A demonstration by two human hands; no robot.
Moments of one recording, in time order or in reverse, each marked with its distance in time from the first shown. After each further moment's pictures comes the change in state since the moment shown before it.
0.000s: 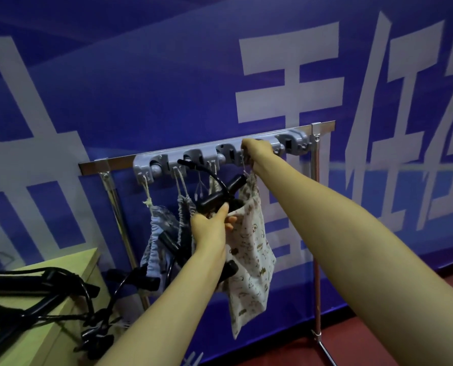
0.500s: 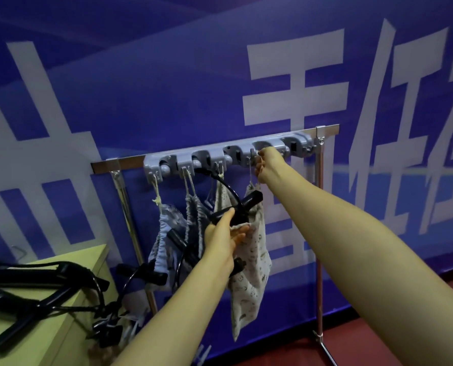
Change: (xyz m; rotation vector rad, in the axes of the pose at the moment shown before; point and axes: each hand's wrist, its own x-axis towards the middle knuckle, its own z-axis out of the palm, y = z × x) left_hand -0.015 -0.001 -0.009 -0.215 -0.137 -0.255; right_hand 0.003 0.014 -0.004 0.448 0.066 0.214
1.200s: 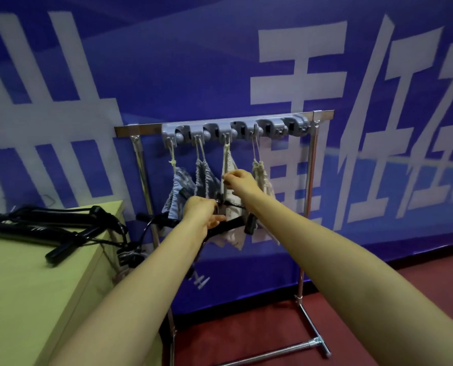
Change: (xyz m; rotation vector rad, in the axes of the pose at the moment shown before) left_hand -0.061 0.024 -0.055 0.562 0.086 -0.037; right_hand -0.125 0.102 -0.033 -0.747 -0.330 -0.252
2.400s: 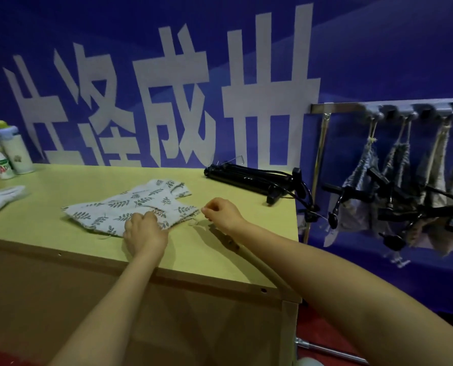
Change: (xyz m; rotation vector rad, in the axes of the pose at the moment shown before) left_hand -0.136 -0.130 -0.501 1.007 0.925 -0.034; right_hand -0.249 -0.077 0.415 -0.197 -0.634 -0.247
